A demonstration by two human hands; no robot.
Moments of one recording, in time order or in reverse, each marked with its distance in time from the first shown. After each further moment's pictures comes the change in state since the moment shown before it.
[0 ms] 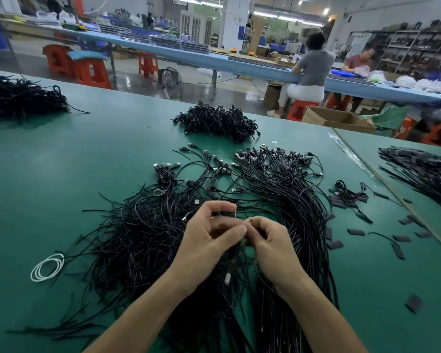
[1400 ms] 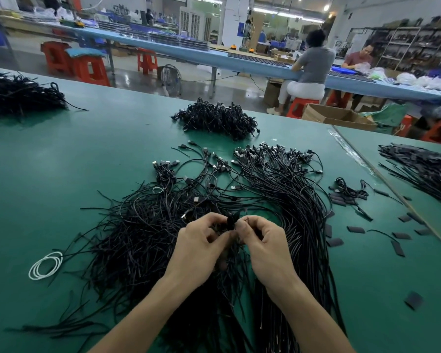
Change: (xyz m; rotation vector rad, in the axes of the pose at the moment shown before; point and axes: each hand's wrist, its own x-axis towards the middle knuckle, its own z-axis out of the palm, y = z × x) left_hand -0.003 -0.011 -0.007 0.377 0.084 -0.111; right_hand -0.004 0.006 0.013 0.044 0.096 -0.026
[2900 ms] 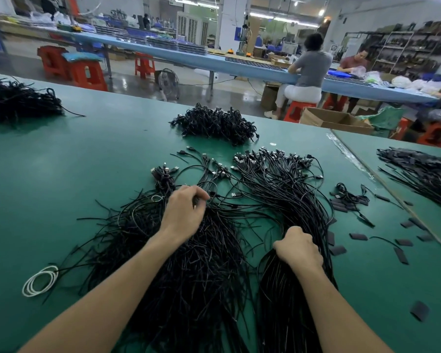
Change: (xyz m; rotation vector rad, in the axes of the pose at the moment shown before) left_hand 0.099 -0.024 -0.033 0.472 0.185 0.176; right_hand 0.066 0.031 -0.049 -1.072 0.136 0.598
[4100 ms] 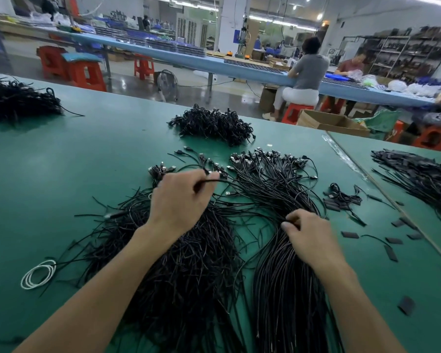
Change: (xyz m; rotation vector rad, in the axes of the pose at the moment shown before) left_hand -0.013 0.051 -0.036 0.021 0.149 0.300; right_hand -0.022 0.026 -0.048 0.102 0.171 -0.397
